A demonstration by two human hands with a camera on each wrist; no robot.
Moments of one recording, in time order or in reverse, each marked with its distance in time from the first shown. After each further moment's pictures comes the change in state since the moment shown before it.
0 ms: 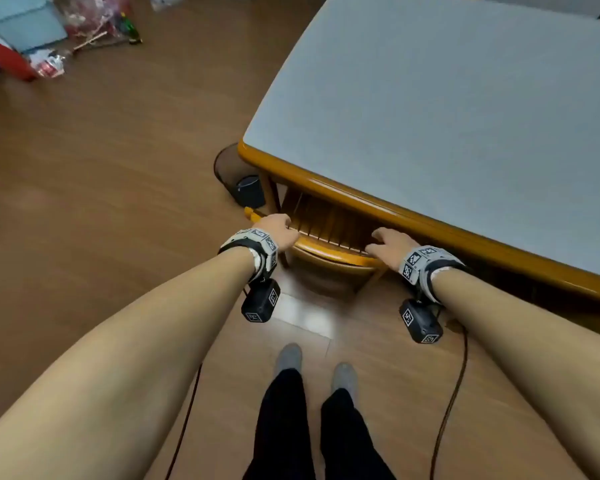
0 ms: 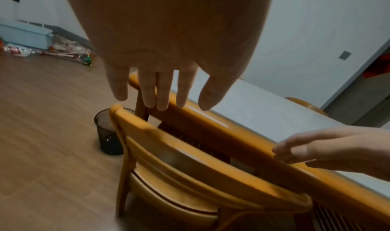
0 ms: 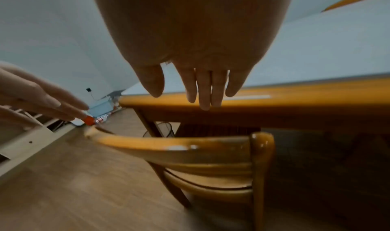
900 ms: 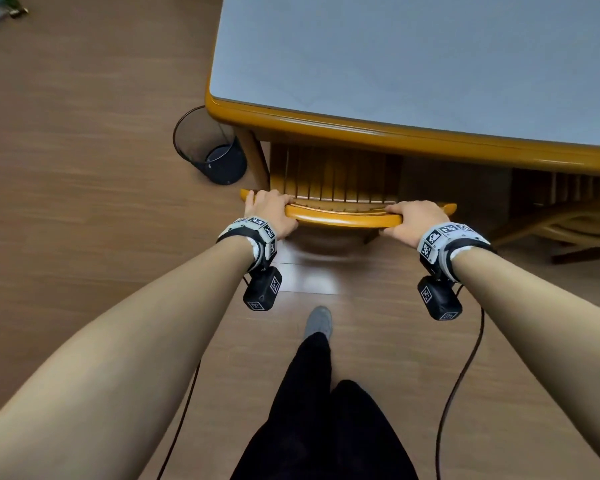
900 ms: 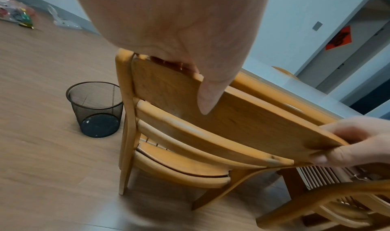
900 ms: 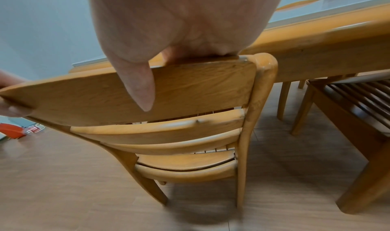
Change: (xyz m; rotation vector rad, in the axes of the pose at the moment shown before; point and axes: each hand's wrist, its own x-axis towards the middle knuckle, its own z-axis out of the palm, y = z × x) left_hand 0.076 -0.094 0.044 0.412 0.032 0.303; right_hand 0.019 -0.003 0.100 -0.160 0.079 0.210
